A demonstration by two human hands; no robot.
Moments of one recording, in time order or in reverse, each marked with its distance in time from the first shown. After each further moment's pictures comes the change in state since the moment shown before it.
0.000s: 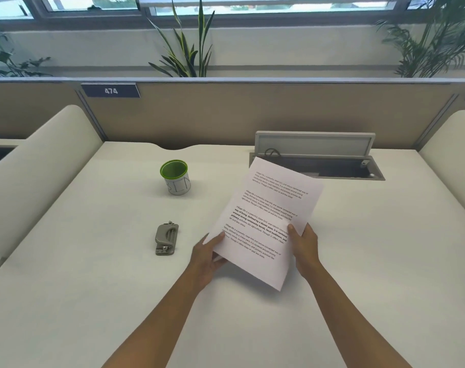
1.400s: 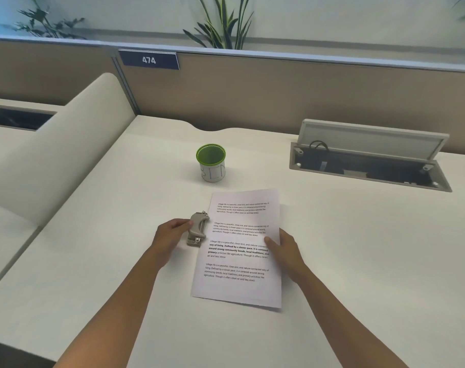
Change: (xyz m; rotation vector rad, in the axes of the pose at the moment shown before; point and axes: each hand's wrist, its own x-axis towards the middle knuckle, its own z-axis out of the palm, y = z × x) left_hand 0.046 0.078 -0.163 0.443 0.286 0.123; right_hand -0.011 0.038 0.110 -0.459 -0.443 0.066
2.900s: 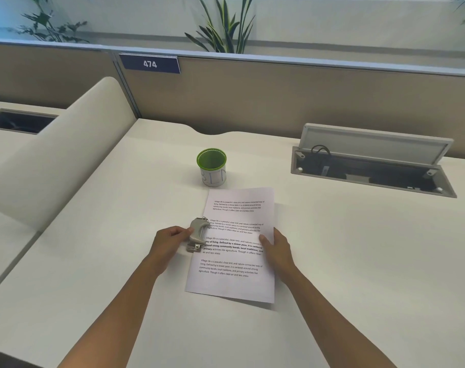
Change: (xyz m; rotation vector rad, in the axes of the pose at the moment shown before) left_hand 0.000 -0.003 -0.002 0.041 -0.002 0.035; right_hand 0.015 -0.014 0.022 0.004 0.067 0.051
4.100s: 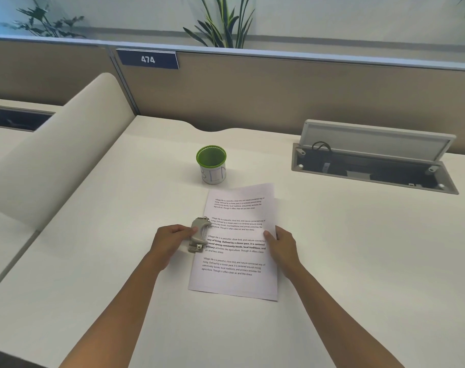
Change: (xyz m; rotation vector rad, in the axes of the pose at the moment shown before) left_hand -0.002 0.009 0.003 0.022 -0.004 -0.044; right_hand 0.009 0.003 -0.003 -0.058 0.098 0.052
